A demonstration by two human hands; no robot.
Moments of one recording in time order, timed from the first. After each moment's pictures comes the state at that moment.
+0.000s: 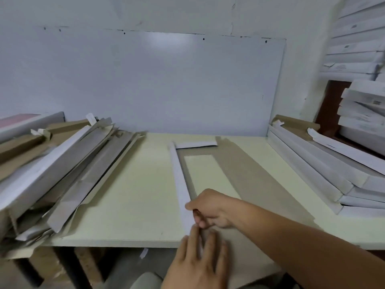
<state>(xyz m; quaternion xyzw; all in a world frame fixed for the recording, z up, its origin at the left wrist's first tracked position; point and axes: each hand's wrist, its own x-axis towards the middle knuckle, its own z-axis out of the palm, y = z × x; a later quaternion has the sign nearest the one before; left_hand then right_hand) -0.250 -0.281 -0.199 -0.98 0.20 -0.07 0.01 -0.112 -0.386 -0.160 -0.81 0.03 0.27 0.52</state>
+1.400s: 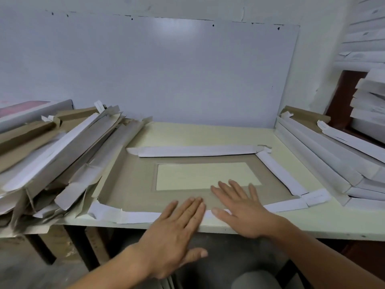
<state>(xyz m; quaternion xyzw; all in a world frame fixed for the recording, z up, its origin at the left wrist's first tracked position) -0.201 -0.220 -0.214 -0.95 0.32 -0.05 0.06 -0.136 -0.463 -0.208 -0.97 -0.21 0.07 0.04</state>
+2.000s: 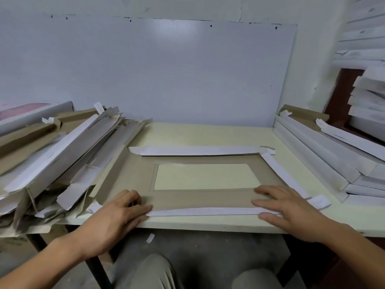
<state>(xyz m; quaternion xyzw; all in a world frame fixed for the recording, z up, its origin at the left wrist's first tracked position) -0.197 -0.115 -0.187 -0.94 0.30 -0.15 -0.09 -0.155 -0.571 -0.191 -0.96 -0.26 -0.04 0.08</state>
